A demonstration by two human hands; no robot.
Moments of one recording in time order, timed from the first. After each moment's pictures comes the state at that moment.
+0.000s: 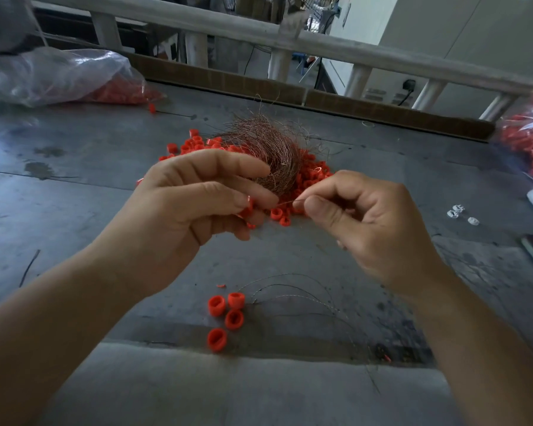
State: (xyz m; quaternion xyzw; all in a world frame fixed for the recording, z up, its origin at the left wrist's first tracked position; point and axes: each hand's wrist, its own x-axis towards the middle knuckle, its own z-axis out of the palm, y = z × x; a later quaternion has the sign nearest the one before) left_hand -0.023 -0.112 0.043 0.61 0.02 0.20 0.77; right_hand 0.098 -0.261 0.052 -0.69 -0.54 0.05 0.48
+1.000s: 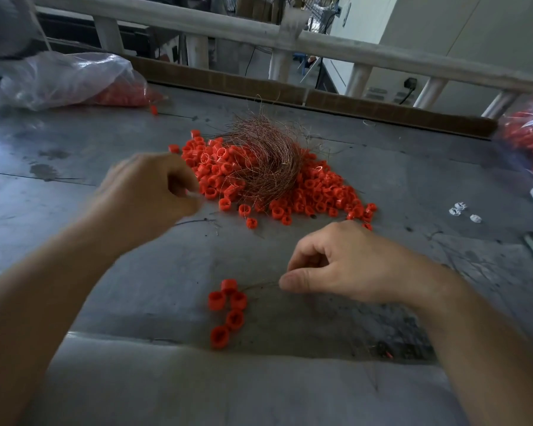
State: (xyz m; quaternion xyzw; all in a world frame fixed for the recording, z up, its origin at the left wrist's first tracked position) left_hand -0.015 -0.058 0.021 0.90 0.27 0.24 0.26; right_hand 0.105 -0.259 0.042 -0.81 -0.51 0.25 0.16
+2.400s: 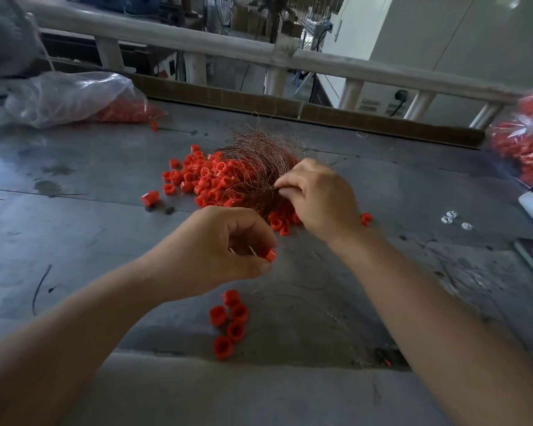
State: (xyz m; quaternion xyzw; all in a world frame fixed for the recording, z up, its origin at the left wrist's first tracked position) left_hand -0.007 -0.104 0.020 0.87 0.03 0.13 0.48; right_hand 0.152 -0.200 0.021 -0.82 -0.49 -0.15 0.24
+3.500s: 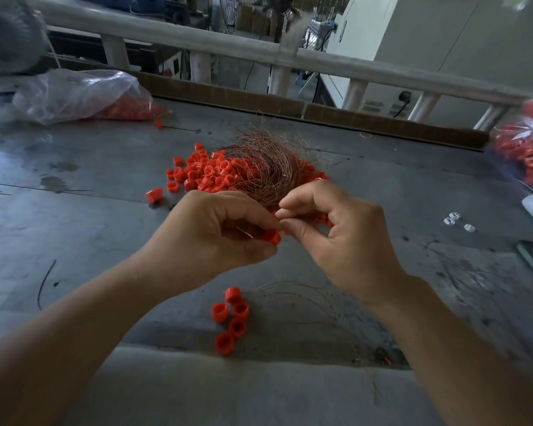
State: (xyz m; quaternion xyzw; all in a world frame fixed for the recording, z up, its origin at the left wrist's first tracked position) left_hand -0.017 -0.111 0.032 0.83 -0.02 0.24 0.50; right_hand 0.095 -0.245 0.034 -0.67 -0.57 -0.12 0.45
